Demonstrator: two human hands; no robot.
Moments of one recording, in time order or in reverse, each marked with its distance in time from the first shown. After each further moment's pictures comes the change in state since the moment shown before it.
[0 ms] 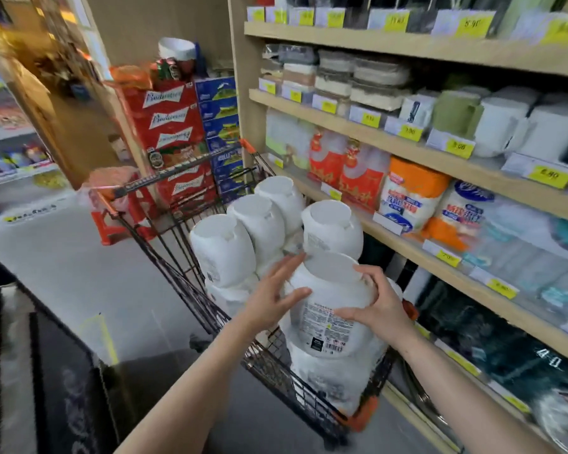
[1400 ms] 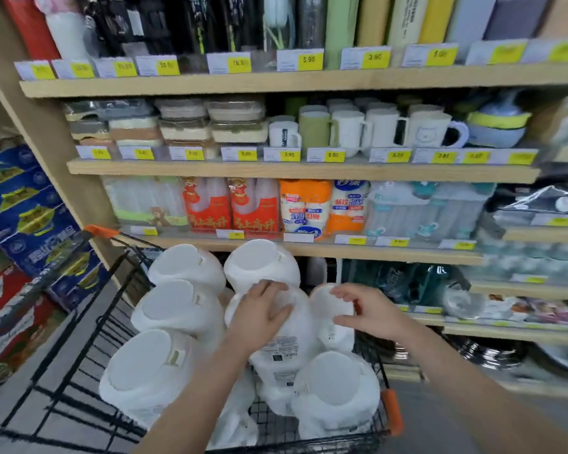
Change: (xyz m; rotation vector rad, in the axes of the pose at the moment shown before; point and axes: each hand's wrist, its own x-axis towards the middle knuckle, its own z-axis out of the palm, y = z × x) left_hand 0.140 -0.040 -0.027 0.236 -0.442 0.377; right_hand 0.019 -0.027 0.021 -0.520 0.320 0.269
